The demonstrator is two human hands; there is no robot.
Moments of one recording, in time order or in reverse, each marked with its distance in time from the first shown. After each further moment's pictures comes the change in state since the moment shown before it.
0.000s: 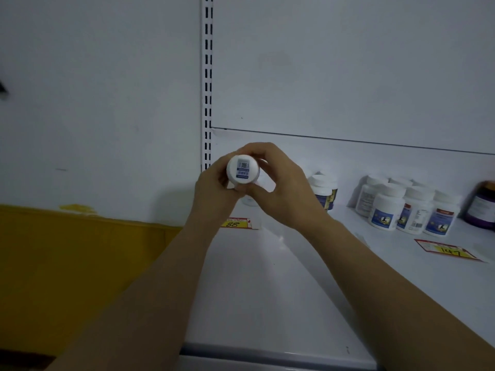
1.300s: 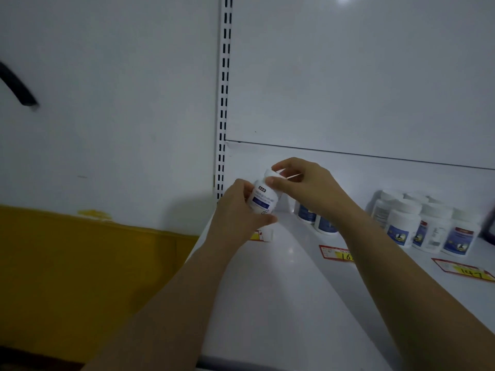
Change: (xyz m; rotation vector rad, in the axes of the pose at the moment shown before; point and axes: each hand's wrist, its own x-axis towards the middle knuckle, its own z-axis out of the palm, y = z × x) left_hand -0.008 0.000 0.005 0.310 -0.119 -0.148; right_hand 0.025 0.010 -0.030 -0.120 -0.128 0.482
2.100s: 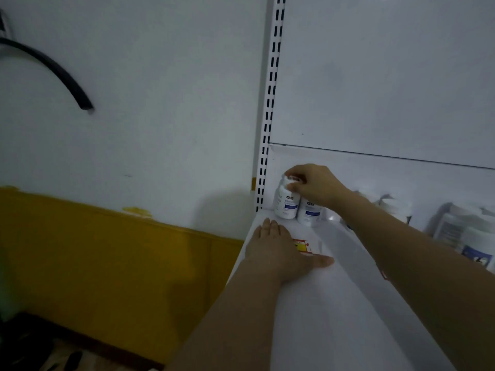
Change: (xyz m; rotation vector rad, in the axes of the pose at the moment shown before) left_hand -0.004 -0.034 0.009 0.669 -0.454 -0.214; right_hand 0.083 0.010 0.062 -0.336 -0.183 -0.102
